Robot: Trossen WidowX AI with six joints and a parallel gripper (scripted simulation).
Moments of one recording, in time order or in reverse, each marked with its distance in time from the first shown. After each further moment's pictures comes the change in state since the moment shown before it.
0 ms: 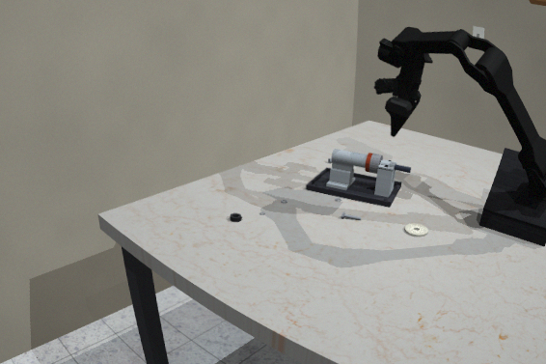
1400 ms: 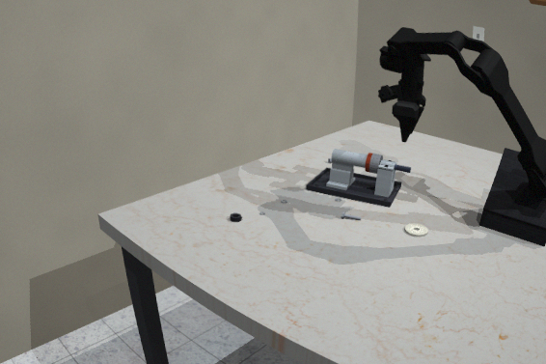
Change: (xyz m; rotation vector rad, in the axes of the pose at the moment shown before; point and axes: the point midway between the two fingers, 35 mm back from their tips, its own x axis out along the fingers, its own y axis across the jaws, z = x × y) arm 0.001 0.015 -0.028 -0.012 0.177 0.062
